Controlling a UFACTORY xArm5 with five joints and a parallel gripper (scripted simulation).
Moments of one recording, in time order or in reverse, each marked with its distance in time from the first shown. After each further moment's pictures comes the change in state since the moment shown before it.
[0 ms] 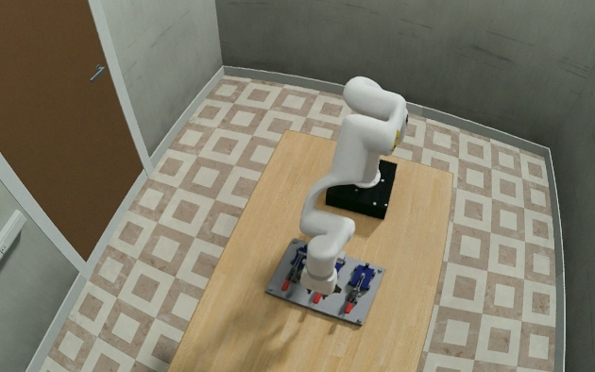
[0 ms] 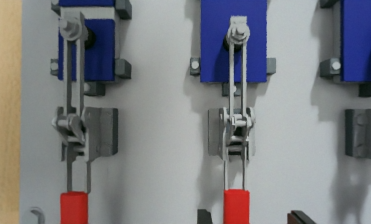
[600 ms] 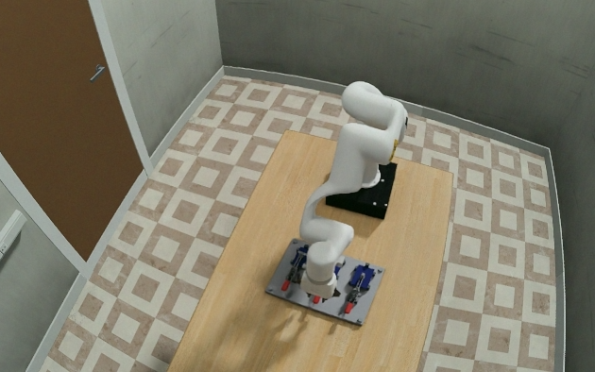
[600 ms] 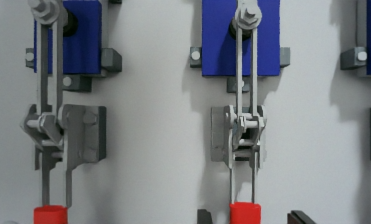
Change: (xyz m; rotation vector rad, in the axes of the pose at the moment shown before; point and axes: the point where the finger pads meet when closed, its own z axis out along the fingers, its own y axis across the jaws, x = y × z) arm 0.000 0.000 0.030 0.000 0.000 0.000
